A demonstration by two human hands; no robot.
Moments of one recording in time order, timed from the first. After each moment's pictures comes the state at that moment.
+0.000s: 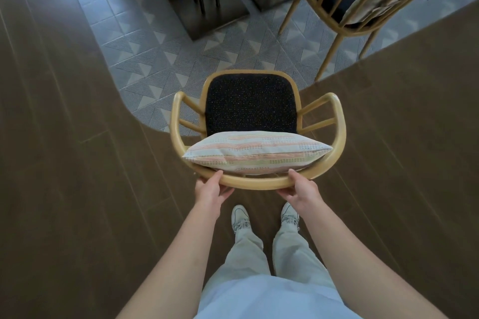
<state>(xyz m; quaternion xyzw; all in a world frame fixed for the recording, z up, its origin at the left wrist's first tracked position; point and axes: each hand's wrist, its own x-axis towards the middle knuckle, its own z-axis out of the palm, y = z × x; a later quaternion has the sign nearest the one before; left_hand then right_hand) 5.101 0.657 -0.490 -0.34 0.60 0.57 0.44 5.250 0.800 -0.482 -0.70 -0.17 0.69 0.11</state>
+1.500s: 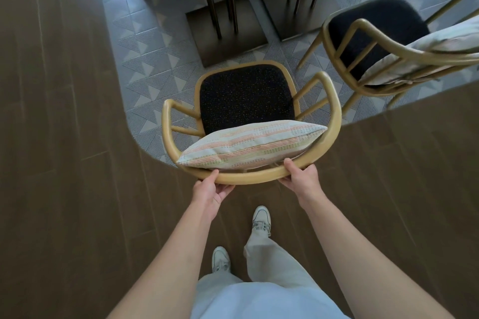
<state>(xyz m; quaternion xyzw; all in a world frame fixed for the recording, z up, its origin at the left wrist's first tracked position) 4.992 0.954 -0.496 -0.41 0.54 0.64 0.37 5.109 1.141 -0.507 -0.60 -0.38 0.70 0.04</state>
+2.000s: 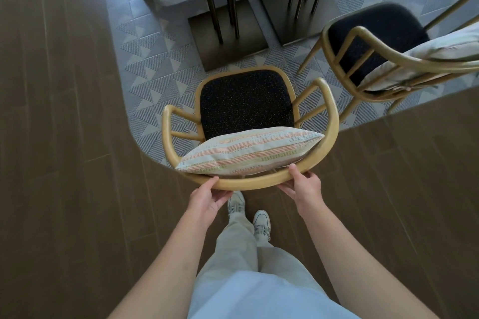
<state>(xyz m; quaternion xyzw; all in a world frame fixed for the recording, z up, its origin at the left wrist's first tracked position) 4.996 0.956 -0.484 -0.41 0.53 0.63 0.39 5.117 1.146 -0.499 -0.63 -0.30 0.72 0.06</state>
